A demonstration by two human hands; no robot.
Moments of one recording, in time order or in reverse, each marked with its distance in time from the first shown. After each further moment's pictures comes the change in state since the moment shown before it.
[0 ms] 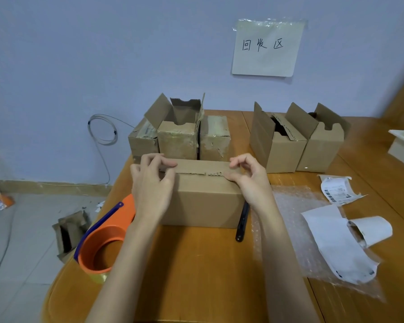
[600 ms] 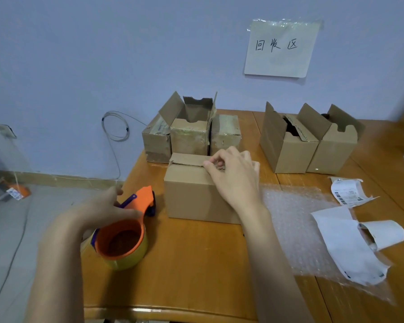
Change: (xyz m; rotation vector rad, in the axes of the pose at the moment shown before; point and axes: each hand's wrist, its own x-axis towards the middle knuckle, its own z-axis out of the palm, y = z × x) left_hand -0.008 -0.030 -0.117 0.449 -0.710 -0.514; right_hand -0.012 -0.029 0.046 -0.746 0.050 -0.294
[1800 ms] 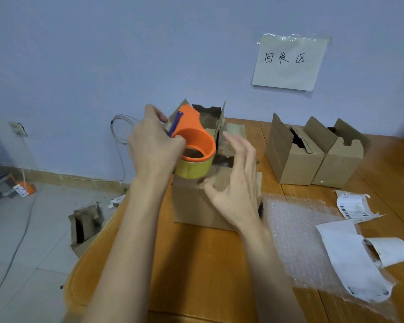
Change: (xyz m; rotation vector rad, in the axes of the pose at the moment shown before) left_hand -0.008 0.114 -0.011 -0.420 0.954 0.372; right_hand -0.016 -0.007 0.000 0.337 0.233 -0.308
